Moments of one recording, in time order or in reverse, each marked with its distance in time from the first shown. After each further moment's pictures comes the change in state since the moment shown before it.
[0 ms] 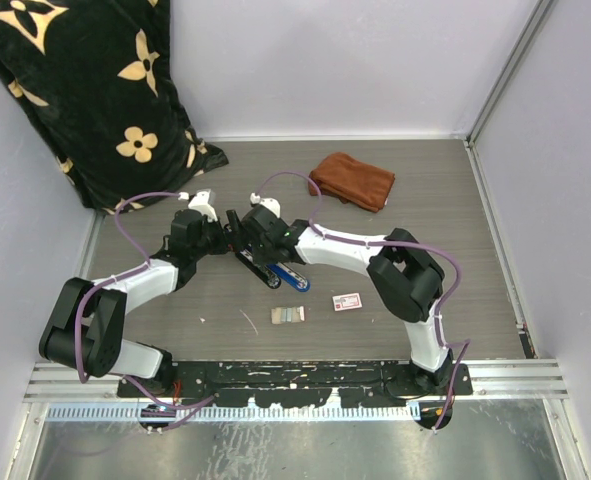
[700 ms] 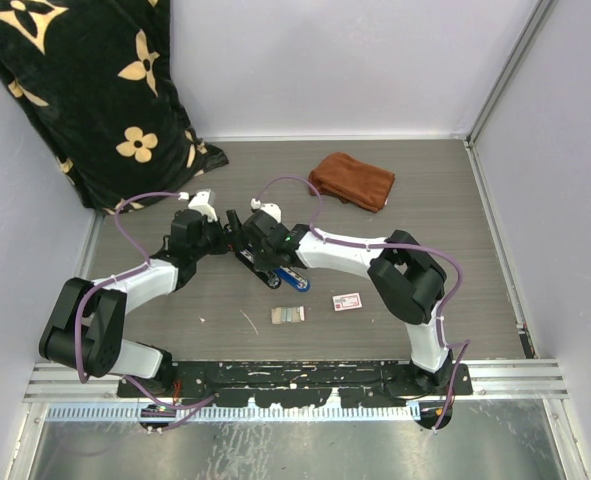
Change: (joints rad) left arm 0.000 0.000 0.000 0.000 0.000 0.000; right arm 0.013 -0.019 -0.043 0.003 -0.003 0.005
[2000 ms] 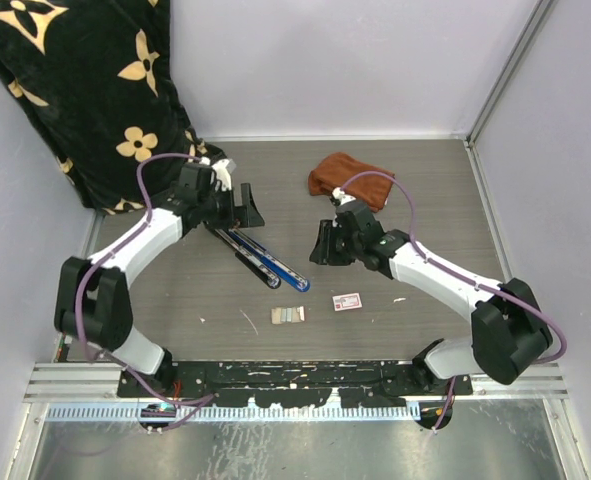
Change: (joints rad) left arm 0.000 0.115 0.527 -0.670 0.229 0.056; right arm -0.327 -0.595 -0.493 0.046 -0.260 -0.110
